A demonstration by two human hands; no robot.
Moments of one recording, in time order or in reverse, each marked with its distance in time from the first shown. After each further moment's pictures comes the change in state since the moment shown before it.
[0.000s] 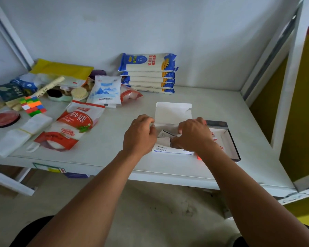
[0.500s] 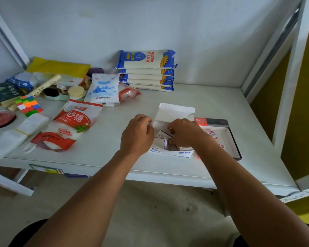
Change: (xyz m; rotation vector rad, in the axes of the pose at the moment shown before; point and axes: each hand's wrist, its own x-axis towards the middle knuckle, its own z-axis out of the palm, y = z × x) left_hand 0.003 -0.010 0.008 -0.013 0.005 -0.007; right_hand 0.019 -0.010 0.002 0.049 -0.153 -0.140
